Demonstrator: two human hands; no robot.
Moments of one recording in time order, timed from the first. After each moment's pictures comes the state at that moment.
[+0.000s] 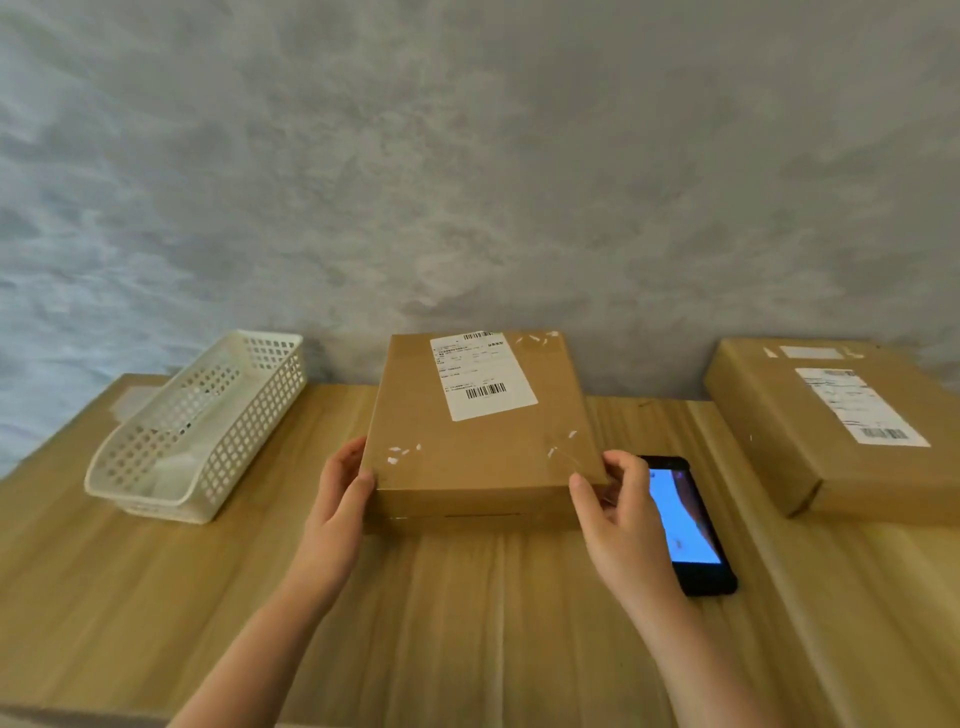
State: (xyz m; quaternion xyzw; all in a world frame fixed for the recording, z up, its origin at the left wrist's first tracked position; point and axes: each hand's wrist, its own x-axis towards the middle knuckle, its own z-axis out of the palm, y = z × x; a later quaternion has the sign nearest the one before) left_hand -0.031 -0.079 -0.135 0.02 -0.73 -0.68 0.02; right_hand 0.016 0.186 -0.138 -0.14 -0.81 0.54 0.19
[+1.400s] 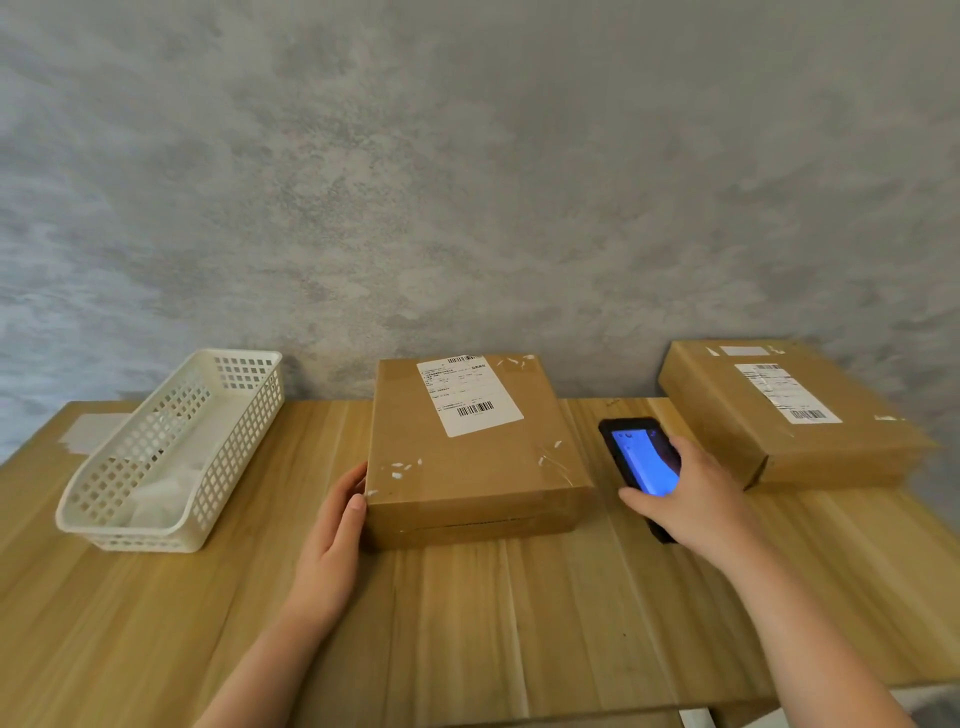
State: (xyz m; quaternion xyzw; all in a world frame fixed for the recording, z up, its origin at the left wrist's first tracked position) left_hand -0.039 -0.111 -0.170 -0.08 -0.75 -0.65 0.01; right_hand 0.039 0.244 -0.092 -0.25 -0.94 0.23 0.09
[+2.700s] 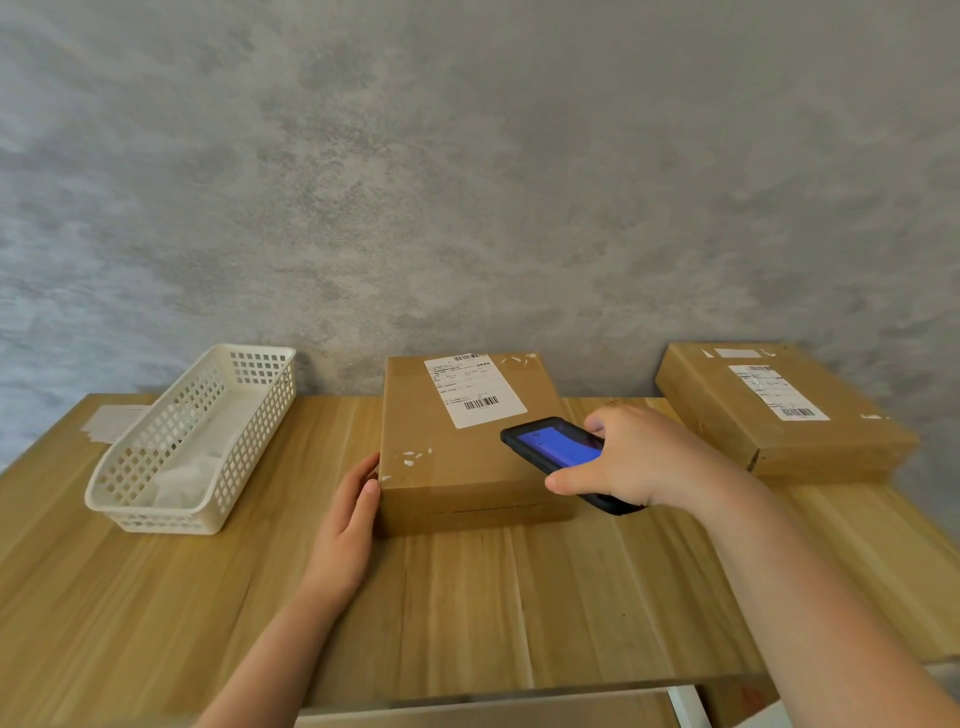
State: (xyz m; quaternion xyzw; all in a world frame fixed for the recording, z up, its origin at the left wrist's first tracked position) left_hand -0.037 -0.114 -0.170 -0.08 -0.76 -0.65 0.01; right_hand 0.041 0.152 0.010 -0.12 -0.98 0.15 -0.05
